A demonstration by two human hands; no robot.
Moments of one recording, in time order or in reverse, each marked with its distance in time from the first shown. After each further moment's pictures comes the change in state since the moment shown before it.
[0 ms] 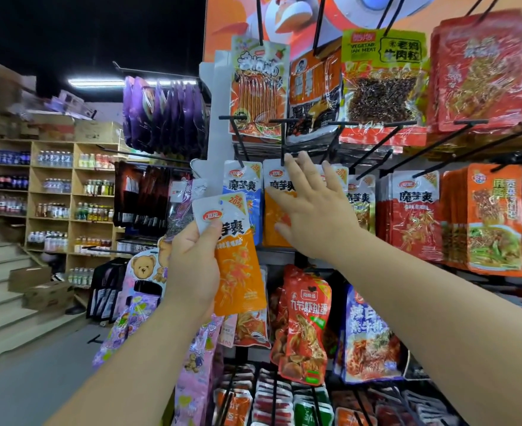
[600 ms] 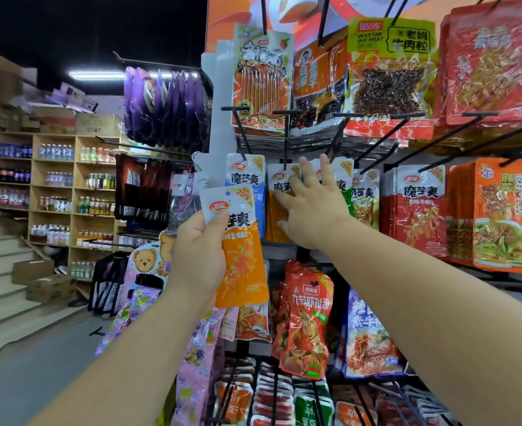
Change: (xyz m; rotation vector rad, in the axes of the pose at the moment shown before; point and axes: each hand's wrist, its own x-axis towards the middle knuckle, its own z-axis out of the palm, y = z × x) left_hand 0.002 0.002 0.002 0.102 -0.016 -0.001; right_hand 0.021 -0.005 0.007 -0.232 -0.316 0.003
